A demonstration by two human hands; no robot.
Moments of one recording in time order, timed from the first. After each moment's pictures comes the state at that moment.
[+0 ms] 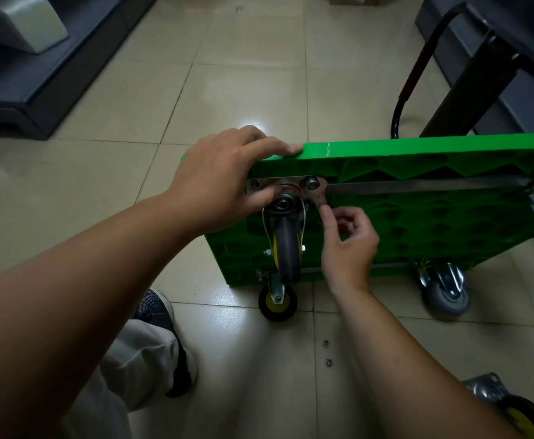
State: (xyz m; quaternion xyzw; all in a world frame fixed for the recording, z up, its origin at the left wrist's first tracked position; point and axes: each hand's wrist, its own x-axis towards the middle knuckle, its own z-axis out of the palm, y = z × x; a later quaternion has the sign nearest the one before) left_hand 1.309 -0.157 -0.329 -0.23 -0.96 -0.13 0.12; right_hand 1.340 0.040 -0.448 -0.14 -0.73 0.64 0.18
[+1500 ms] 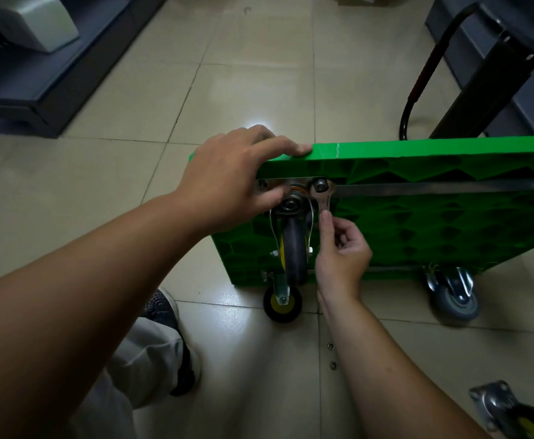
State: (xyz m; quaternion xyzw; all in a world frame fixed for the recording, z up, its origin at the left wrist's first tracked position) left_hand 1.309 -0.155 -0.329 -0.22 -0.96 -0.13 0.12; right_hand 1.349 0.018 -0.458 -0.21 -0.64 0.73 0.16
